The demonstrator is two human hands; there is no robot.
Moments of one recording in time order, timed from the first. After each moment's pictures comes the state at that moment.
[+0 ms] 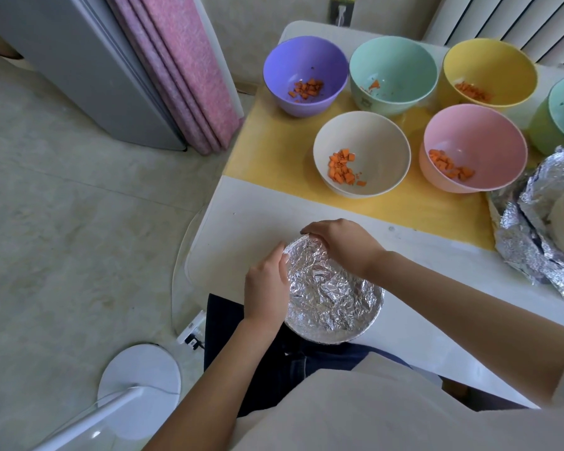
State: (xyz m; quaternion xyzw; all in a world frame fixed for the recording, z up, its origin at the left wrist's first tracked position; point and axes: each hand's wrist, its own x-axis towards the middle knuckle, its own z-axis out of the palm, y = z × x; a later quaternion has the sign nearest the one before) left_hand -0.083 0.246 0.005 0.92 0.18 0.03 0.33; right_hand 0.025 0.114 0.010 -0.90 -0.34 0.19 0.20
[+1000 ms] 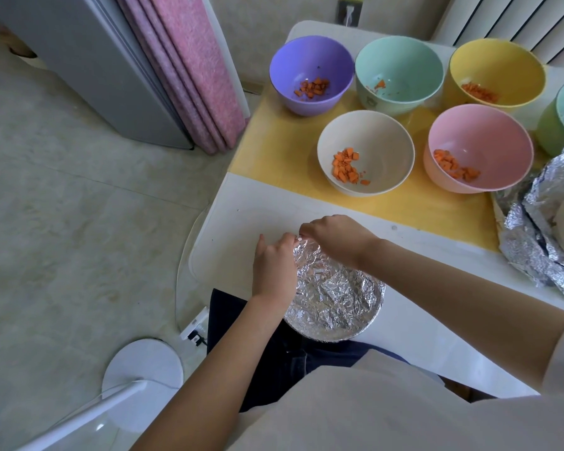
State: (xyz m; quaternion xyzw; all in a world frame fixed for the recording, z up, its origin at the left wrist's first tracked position) left_hand -0.061 0.240 0.013 0.97 0.15 -0.01 0.21; right_hand 0.032 0.128 0.020 -0.88 -0.43 0.20 0.05
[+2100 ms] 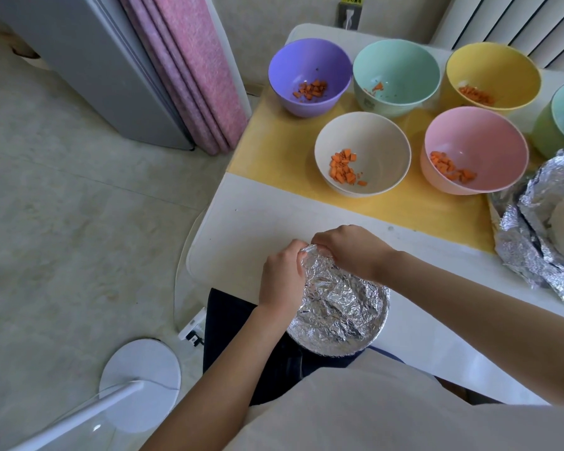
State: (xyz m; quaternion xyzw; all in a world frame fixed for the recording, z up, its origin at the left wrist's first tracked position) left_hand -0.071 0.225 0.018 0.93 0.15 -0.02 0.34; right_hand 0.021 0.098 0.021 -0.88 -0.40 0.23 0.09
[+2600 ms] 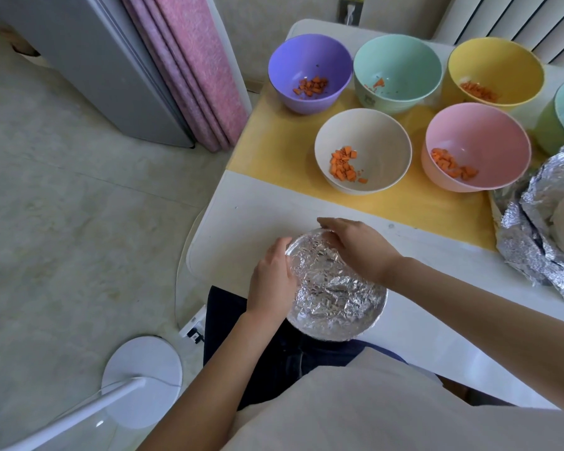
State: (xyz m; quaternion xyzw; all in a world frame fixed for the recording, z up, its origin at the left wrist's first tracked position) left_hand -0.086 0.236 0.021 0.93 0.16 -0.04 0.33; right_hand 0.012 0.089 0.021 -0.91 -0.29 0.21 0.22
